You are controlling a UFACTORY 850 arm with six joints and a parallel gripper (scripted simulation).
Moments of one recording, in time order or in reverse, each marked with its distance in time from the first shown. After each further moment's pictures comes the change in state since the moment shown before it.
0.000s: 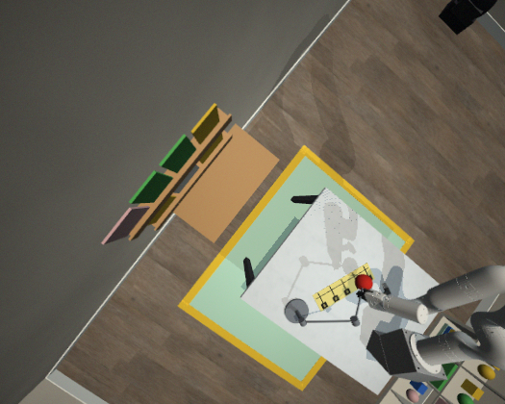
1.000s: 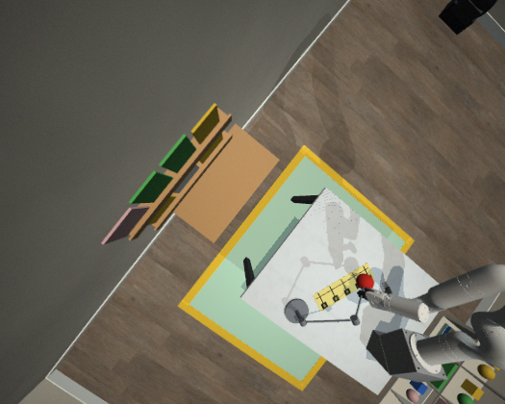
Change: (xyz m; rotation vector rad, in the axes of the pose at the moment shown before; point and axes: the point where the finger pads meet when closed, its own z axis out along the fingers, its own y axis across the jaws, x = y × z) arm 0.007 0.000 -0.001 -0.002 -0.002 -0.001
